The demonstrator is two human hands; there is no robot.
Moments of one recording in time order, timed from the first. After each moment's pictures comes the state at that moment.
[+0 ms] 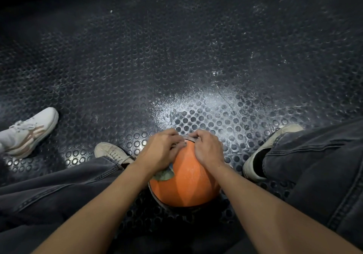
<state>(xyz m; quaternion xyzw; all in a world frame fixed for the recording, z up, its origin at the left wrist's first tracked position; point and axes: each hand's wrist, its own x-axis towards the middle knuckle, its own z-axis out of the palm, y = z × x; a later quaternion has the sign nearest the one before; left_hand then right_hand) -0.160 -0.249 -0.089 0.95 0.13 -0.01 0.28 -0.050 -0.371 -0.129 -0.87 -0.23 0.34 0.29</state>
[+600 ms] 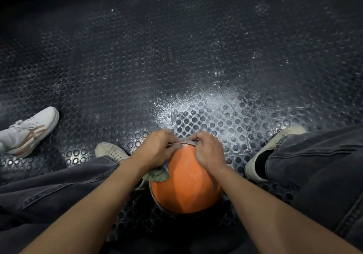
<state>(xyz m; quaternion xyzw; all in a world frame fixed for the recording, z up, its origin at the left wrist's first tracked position) -0.158 -0.234 -0.091 0.93 0.19 -0.09 0.31 -0.051 -0.367 -0.132 -0.86 -0.25 0.35 0.28</state>
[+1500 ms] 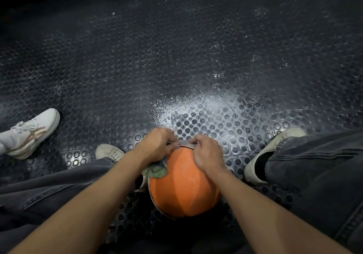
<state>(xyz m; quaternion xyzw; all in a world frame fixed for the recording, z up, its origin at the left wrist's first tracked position) -0.145 -0.223 -0.091 0.93 0.20 -0.15 0.27 -0.058 -0.367 -0.124 -0.87 -0.23 0.34 0.26</state>
